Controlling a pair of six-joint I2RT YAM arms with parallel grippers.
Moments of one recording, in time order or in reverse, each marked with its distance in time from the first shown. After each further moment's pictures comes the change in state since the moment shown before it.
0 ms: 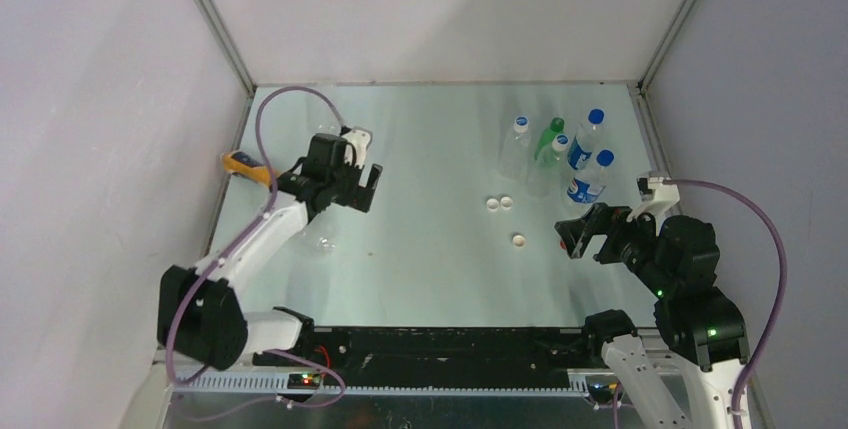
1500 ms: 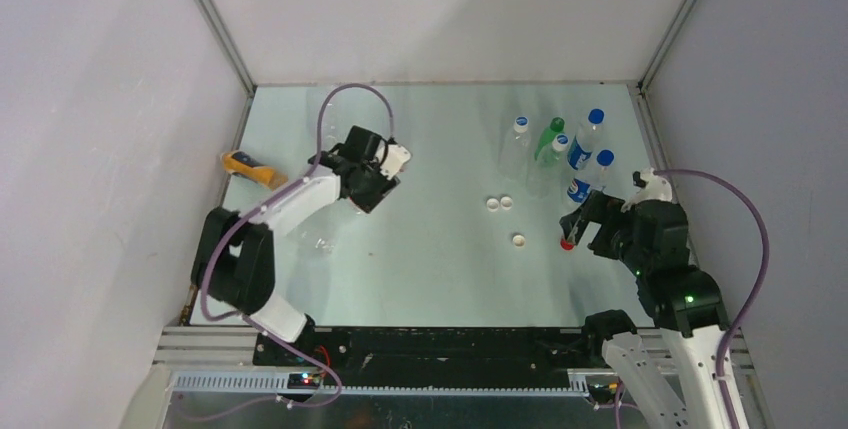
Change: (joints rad) left arm -0.044 0.390 0.195 -0.109 -0.050 0.388; right arm -0.004 0.088 -0.071 -0.011 0.156 0.088
